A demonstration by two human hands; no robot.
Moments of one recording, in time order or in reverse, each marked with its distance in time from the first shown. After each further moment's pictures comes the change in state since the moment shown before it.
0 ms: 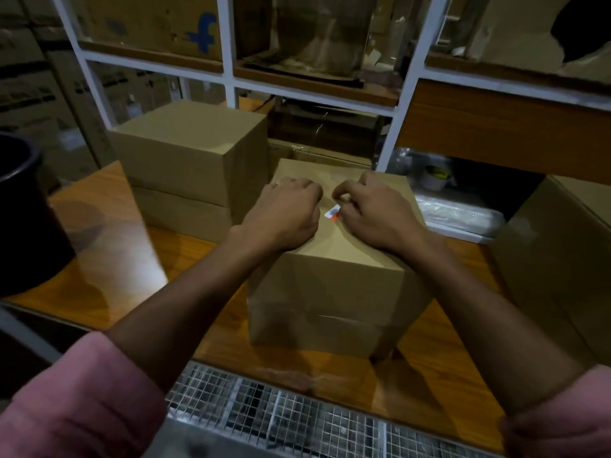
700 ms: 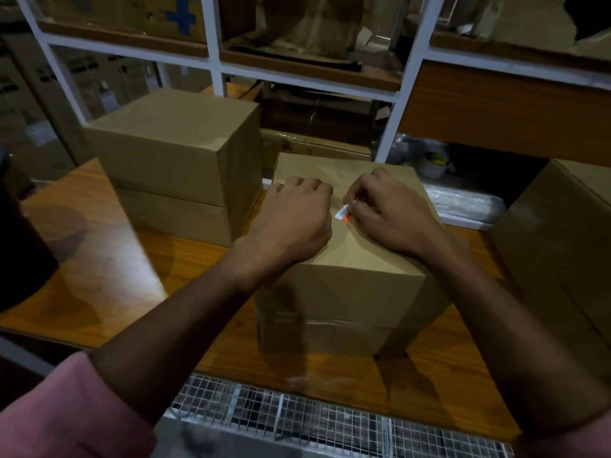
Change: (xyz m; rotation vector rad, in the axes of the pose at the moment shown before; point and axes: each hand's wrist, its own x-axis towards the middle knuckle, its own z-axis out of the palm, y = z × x) left_hand -0.003 -0.003 -0.004 0.000 -0.067 0.040; right_hand -0.002 -0.005 -0.001 0.100 0.039 0.010
